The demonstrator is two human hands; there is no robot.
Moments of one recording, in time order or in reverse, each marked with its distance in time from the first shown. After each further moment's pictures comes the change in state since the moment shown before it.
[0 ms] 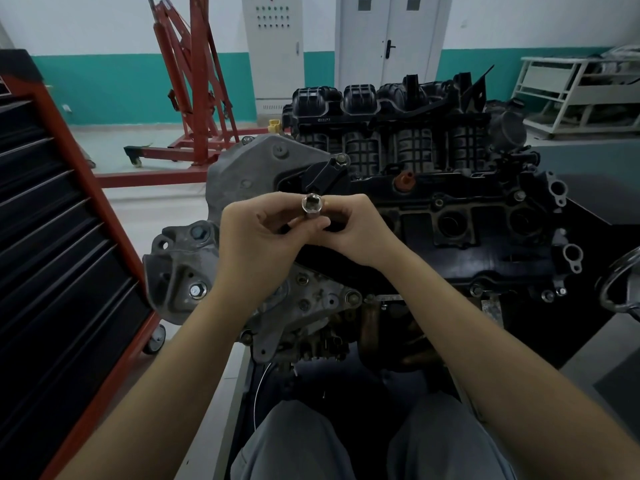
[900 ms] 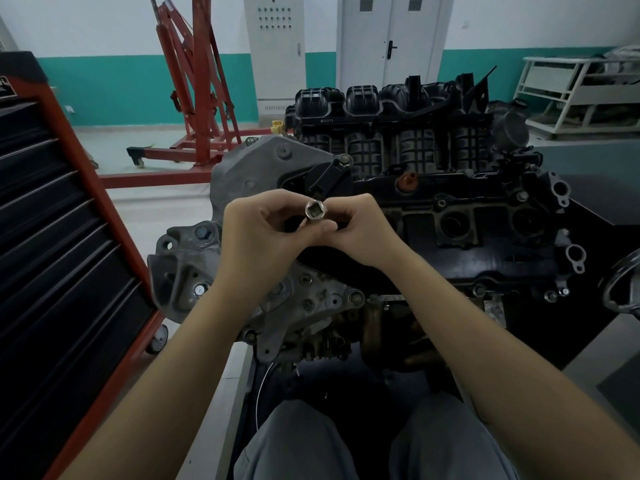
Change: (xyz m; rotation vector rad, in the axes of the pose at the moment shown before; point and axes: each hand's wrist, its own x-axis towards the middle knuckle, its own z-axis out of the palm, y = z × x) left_hand 0.003 0.000 -0.003 0.022 -0.041 -0.021; right_hand -0.001 -0.001 -0.001 -0.025 0.034 0.017
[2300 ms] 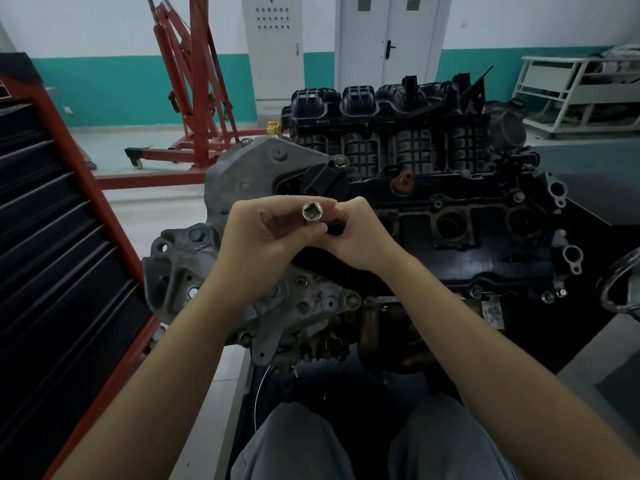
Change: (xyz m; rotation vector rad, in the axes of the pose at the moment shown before) left_hand 0.002 0.006 -0.003 -0.137 -0.165 -0.037; right_hand -0.002 0.002 0.001 -0.035 -0.018 -0.048
